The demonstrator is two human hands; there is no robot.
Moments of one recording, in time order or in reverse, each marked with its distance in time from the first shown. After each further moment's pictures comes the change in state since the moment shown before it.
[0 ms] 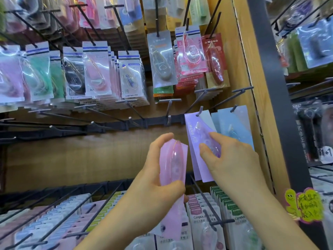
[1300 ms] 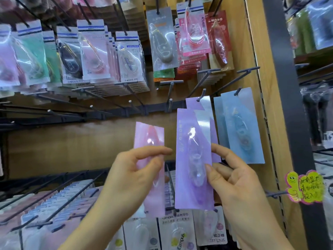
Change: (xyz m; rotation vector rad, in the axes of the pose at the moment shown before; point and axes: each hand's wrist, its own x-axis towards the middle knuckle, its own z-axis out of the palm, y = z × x) left_hand -0.005 -0.034 -0.011 -0.043 0.258 0.024; right_hand -0.062 0.019 0.028 1.123 -0.238 0.254
